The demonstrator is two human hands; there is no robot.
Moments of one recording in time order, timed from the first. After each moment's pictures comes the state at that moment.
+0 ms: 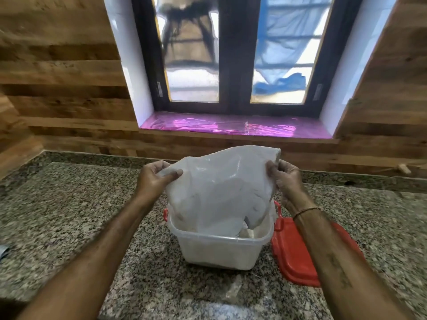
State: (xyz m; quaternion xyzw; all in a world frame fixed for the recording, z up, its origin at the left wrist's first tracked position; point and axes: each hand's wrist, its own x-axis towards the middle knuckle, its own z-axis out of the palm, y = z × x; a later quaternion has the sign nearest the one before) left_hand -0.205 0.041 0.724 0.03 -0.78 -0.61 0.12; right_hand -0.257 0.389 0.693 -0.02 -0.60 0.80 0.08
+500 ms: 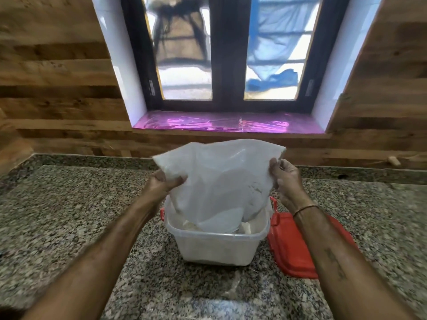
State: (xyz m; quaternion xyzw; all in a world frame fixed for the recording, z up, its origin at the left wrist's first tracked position) left_hand -0.218 0.040 0.689 0.01 -0.67 -0.74 -0.01; right_hand -0.249 0.397 0.687 -0.01 -0.58 0.81 0.08
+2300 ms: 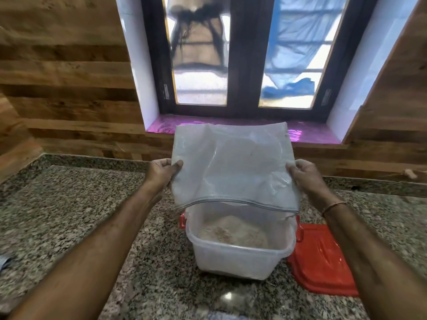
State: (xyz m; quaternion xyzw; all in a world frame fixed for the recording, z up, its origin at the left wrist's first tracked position) left_hand -0.252 0.008 0.732 0.12 -0.70 -0.70 0.07; right_hand -0.265 0.393 0.723 -0.06 -0.81 0.58 0.07
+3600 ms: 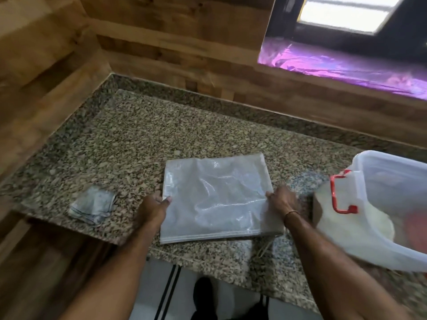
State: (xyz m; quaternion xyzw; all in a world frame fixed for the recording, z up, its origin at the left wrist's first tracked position) left_hand -0.153 -0.385 0.477 0.43 -0.80 -0.41 -0.04; right_hand -0.260 -0.037 0.521 -0.19 -0.94 0.20 -0.18
